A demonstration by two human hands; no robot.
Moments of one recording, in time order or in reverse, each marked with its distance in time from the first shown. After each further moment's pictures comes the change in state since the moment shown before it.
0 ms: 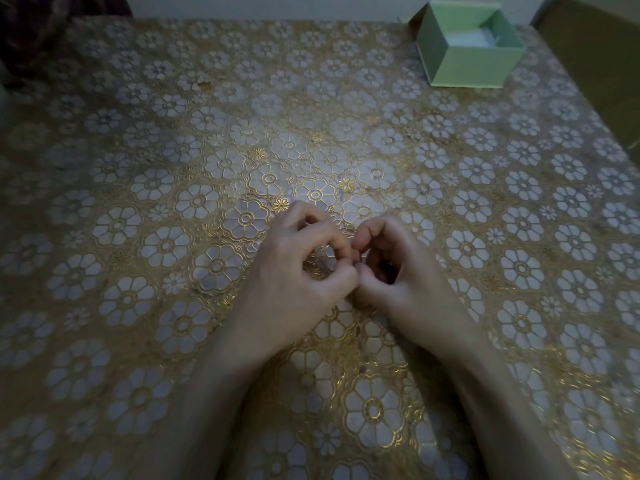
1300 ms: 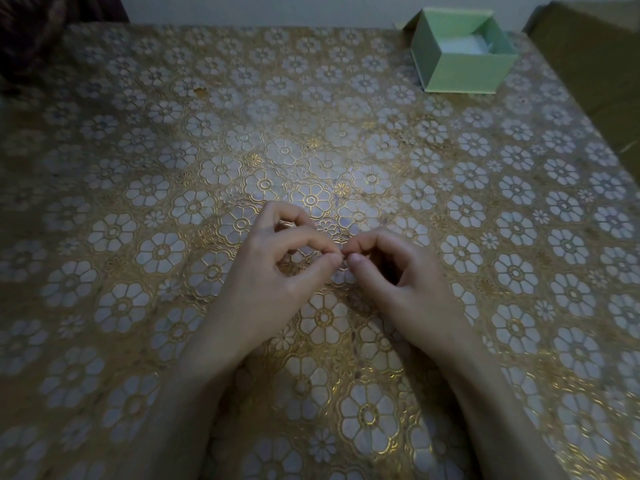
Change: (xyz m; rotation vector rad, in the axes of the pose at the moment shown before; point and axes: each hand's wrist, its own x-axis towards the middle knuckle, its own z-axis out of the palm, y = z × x) left_hand 0.002 -0.009 -0.012 -0.062 -0.020 -0.039; right_hand 0.002 -0.002 -0.002 -0.062 0.063 -0.053
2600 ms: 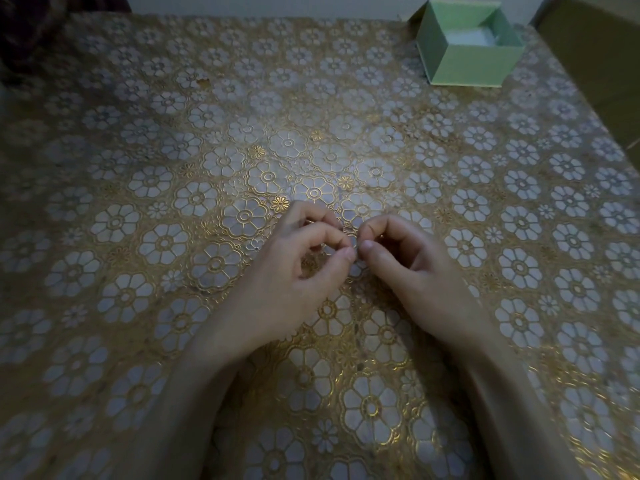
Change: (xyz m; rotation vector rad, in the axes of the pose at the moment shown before) left_hand -0.002 0.001 0.007 -0.089 -0.146 0.026; right_hand 0.002 0.000 -0.007 0.199 -0.094 0.043
